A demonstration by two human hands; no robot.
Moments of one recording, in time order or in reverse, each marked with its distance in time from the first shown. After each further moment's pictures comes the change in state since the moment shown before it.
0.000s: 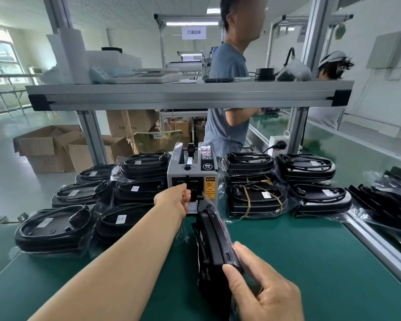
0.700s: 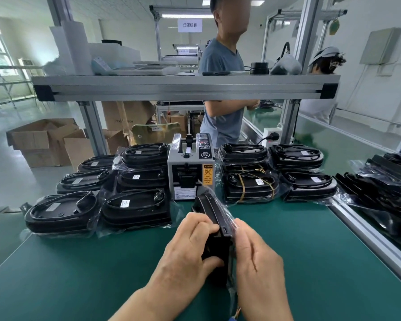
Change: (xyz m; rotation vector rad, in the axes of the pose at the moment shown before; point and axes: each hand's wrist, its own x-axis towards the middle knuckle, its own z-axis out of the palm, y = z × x) left_hand -0.141 -0.110 -0.089 0.938 -0.346 1.502; right_hand -0.007 -0.018 0.000 0.013 -0.066 0.273
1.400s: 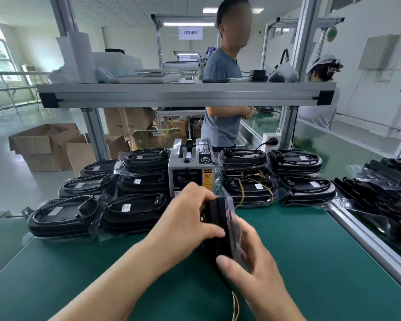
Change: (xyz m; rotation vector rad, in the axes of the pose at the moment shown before) left_hand 0.066 0.004 -0.032 -0.061 -0.183 -0.290; right_hand 0.014 0.028 -0.010 0.181 -0.337 -0.209
